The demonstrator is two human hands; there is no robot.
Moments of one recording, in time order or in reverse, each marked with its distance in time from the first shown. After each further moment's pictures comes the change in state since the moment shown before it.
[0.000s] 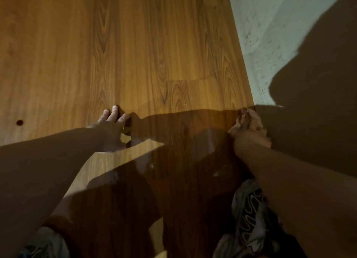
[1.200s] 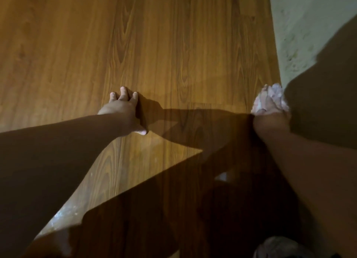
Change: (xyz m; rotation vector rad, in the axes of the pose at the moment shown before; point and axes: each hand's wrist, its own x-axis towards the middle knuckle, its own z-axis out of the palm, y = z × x) left_hand 0.079 -0.019 -0.066 -0.222 0.126 -0.226; right_hand 0.151 -0.068 -0.053 0.469 0.370 -0.185
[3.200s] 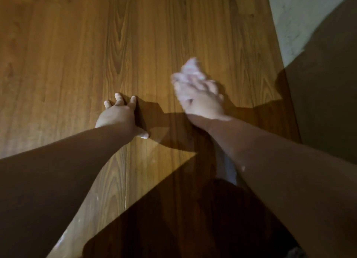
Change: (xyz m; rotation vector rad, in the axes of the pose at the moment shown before) left_hand 0.024 -0.006 -0.014 -0.043 0.007 -0.020; right_hand -0.050 -0.179 0.021 0.000 -0.253 -0.438
